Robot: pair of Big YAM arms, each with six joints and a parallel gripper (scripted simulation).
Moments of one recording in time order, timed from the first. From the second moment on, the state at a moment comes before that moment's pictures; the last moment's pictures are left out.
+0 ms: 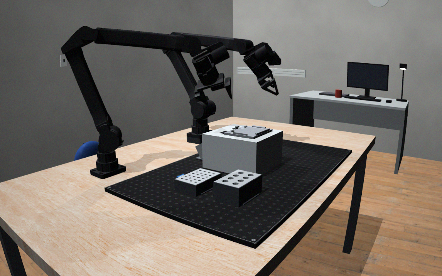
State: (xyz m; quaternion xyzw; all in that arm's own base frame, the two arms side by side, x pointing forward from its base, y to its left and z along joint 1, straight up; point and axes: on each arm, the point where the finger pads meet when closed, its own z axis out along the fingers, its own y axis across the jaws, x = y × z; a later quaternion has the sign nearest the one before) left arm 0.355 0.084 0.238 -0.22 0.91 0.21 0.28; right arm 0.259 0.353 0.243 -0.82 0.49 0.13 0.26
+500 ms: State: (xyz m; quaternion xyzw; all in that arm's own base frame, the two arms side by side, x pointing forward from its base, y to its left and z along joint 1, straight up) left arm 0.295 0.057 0.253 -0.15 0.95 0.16 0.20; right arm 0.259 0.353 0.243 -0.82 0.49 0.13 0.26
